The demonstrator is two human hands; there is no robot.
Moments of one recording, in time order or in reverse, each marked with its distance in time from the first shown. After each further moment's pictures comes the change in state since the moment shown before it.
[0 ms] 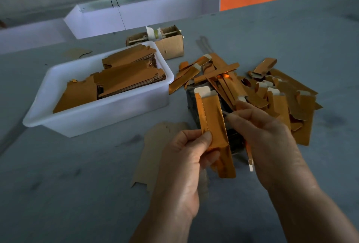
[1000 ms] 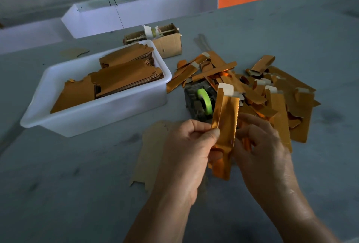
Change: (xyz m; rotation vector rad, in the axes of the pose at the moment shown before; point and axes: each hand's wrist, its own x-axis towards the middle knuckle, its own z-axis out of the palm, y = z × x) left_hand 0.003 0.008 0.007 0.355 -0.103 0.111; right_hand -0.022 0.016 0.002 -0.551 0.148 -0.254
